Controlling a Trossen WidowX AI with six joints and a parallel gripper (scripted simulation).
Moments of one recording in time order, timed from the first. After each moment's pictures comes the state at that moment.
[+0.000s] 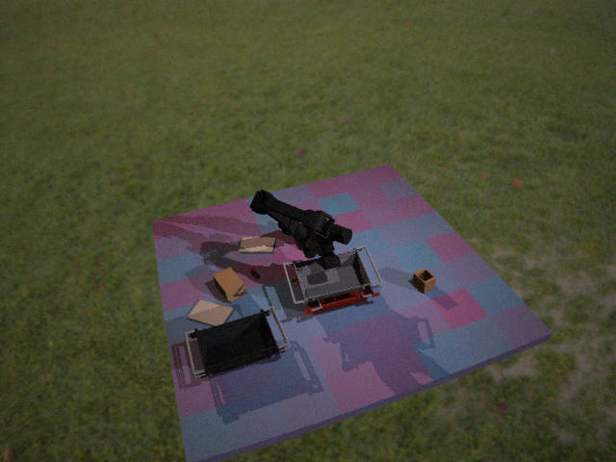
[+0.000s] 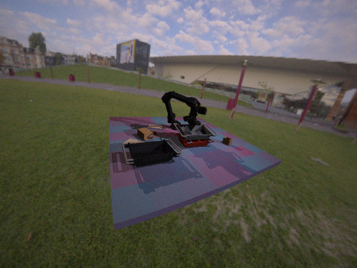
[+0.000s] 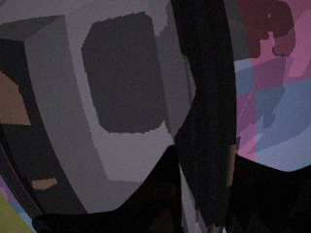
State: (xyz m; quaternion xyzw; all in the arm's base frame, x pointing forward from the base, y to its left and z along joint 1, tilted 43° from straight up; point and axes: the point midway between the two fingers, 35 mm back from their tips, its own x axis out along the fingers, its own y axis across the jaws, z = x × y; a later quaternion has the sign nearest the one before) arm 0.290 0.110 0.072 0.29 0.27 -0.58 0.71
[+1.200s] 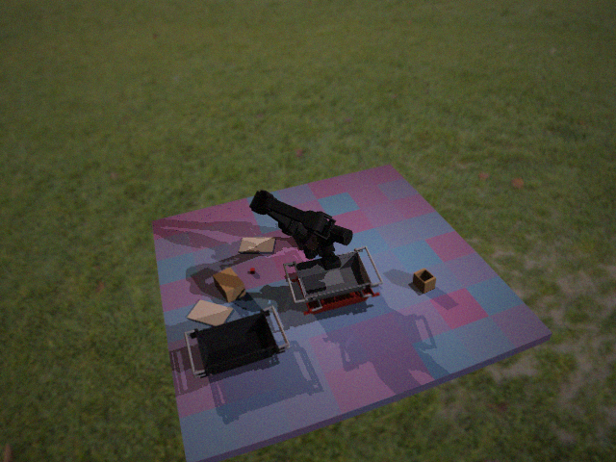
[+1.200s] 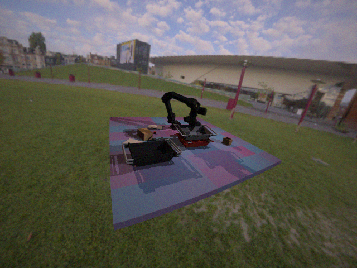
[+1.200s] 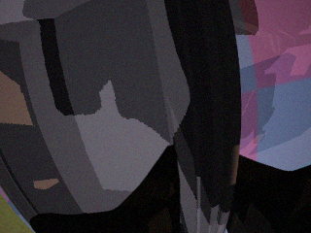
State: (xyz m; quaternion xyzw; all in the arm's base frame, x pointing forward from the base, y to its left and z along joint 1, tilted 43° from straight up) arm 0.290 0.108 0.065 0.30 0.27 -0.58 0.71
